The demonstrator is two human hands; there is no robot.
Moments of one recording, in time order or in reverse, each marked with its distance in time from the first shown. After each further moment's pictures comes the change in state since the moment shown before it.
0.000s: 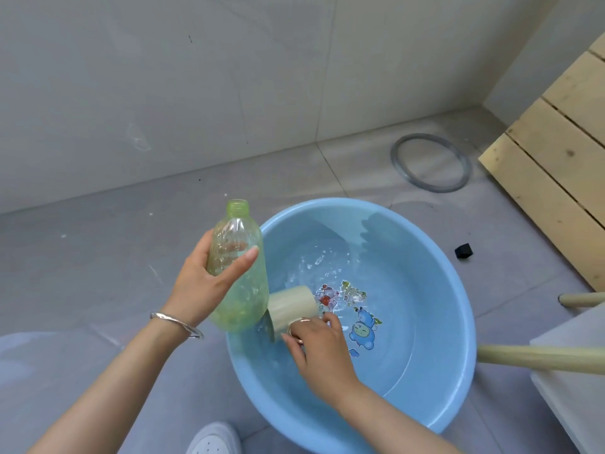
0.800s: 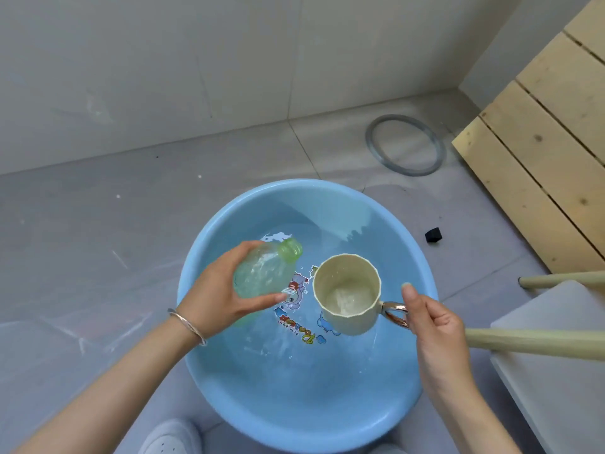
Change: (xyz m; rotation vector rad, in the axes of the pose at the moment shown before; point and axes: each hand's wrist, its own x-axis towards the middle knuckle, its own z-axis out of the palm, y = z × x) left_hand 0.000 -0.033 0.056 0.357 -0.327 0.273; right_hand -0.041 0.058 -0.142 0.954 0.526 0.635
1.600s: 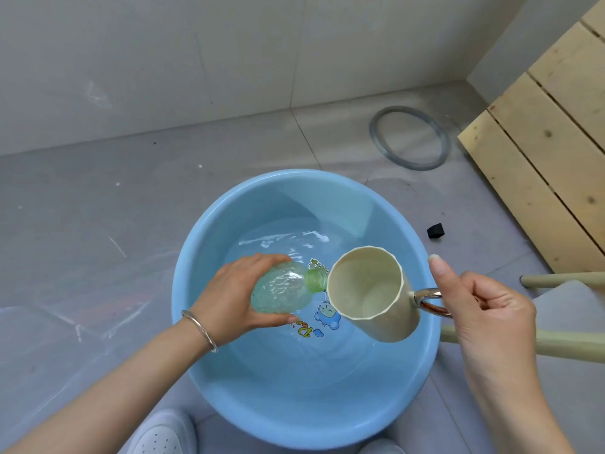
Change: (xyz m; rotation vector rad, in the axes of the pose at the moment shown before) left_hand -0.004 -0.016 0.029 0.238 -0.116 0.132; right_hand -0.003 -0.055 -0.012 -0.183 0.097 -0.164
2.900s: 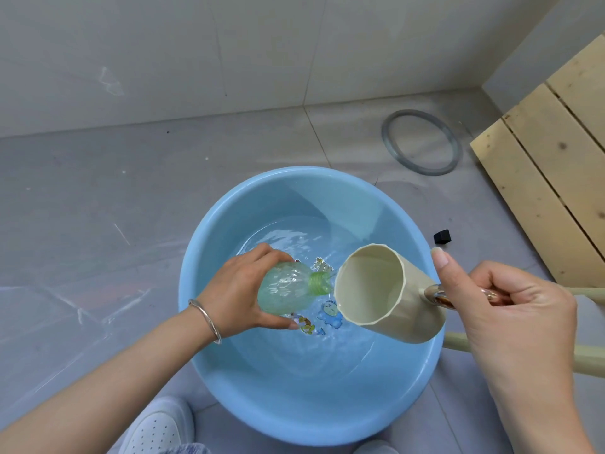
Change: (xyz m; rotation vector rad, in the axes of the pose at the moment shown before) left_hand -0.001 0.000 -0.003 0.059 -0.009 0.028; right_hand -0.007 -0.035 0.004 -0.206 -0.012 -0.216
